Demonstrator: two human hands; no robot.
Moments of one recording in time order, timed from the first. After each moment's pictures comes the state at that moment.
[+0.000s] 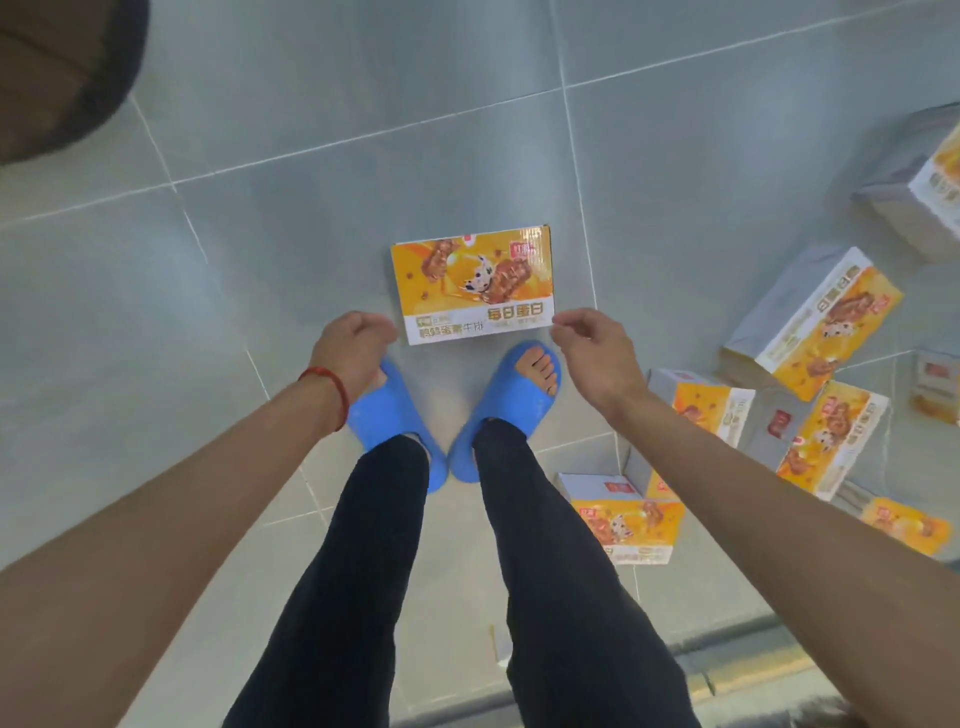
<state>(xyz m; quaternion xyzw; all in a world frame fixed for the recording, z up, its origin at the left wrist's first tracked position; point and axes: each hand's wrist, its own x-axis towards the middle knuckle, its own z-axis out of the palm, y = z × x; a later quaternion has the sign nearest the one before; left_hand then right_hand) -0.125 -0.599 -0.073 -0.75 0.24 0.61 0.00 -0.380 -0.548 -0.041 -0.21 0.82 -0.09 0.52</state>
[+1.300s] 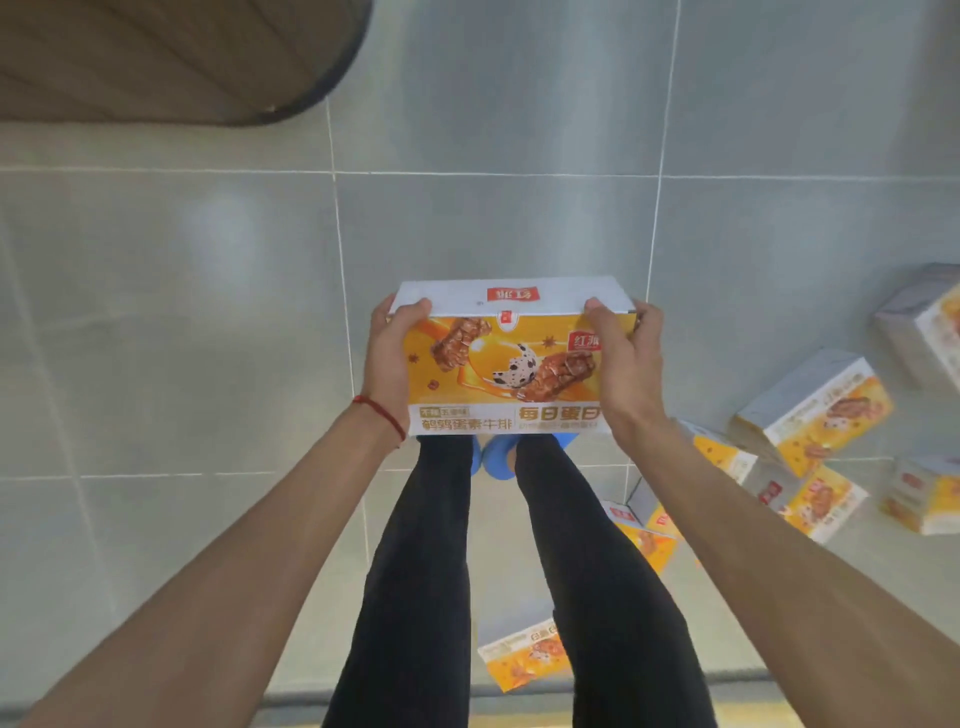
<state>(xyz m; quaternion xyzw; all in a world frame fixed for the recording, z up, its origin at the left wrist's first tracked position) -0.061 -0.585 0.035 -0.68 -0.05 0.66 -0.32 -0.269 -0.596 0.068 -0.20 0.79 -0.20 0.54</state>
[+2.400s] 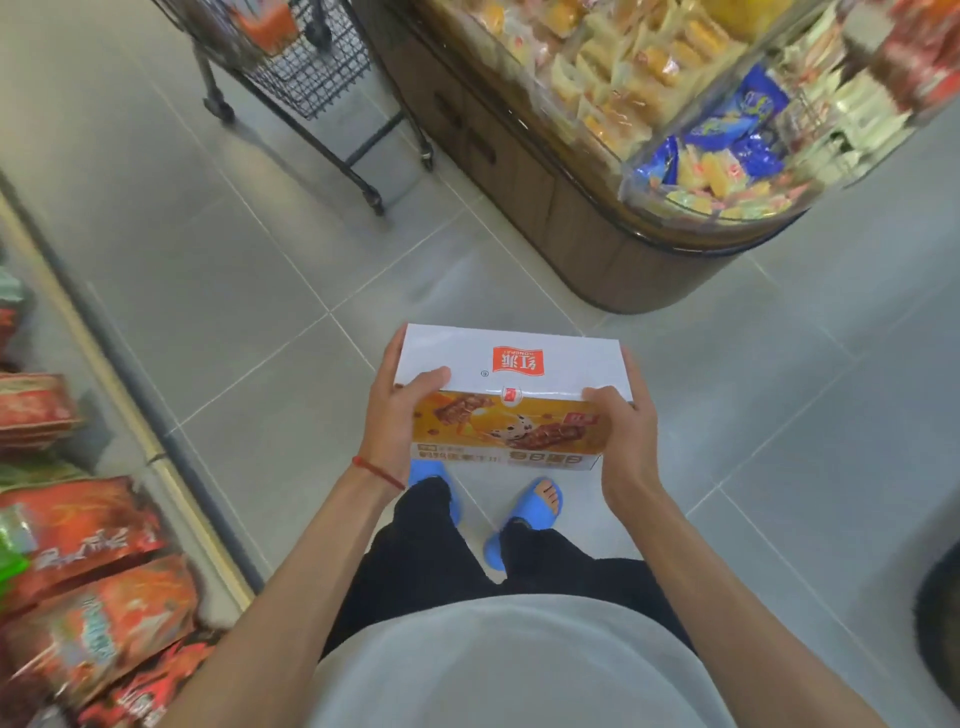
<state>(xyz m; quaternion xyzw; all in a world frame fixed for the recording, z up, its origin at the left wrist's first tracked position) 0.049 -0.329 0.476 -0.67 -0.04 0.35 -0.66 -0.094 -0.493 0.477 -0.53 0.47 -0.12 0.70</state>
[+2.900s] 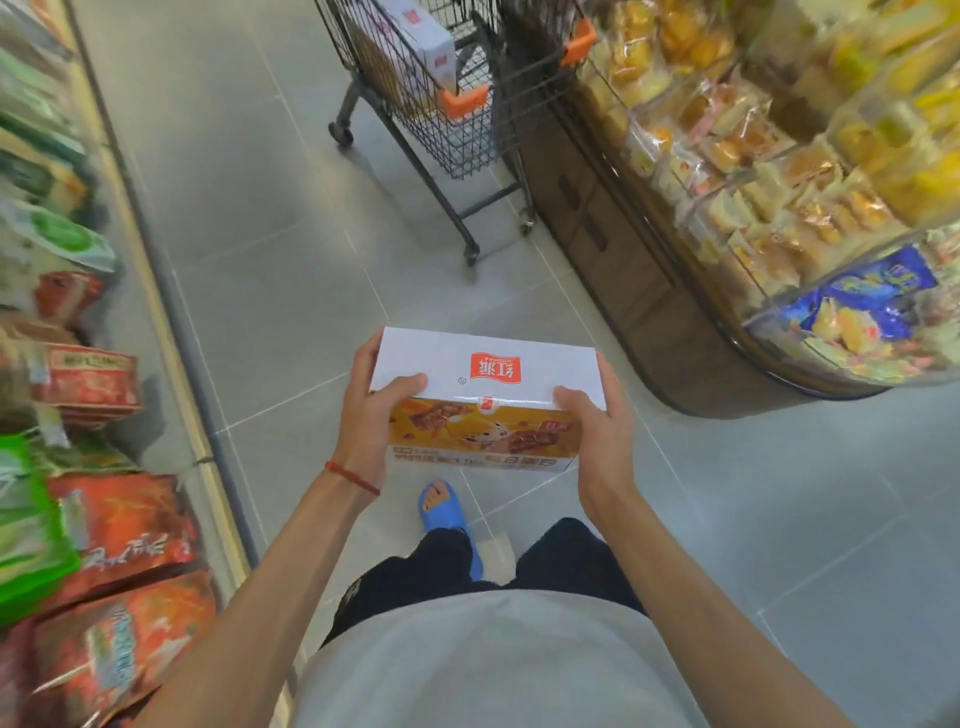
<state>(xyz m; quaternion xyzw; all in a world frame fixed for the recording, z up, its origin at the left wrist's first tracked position) 0.240 -0.170 0.495 -0.66 -0.09 0.24 -0.70 0.137 -0.361 0.494 -0.58 0.40 -0.08 0.70</state>
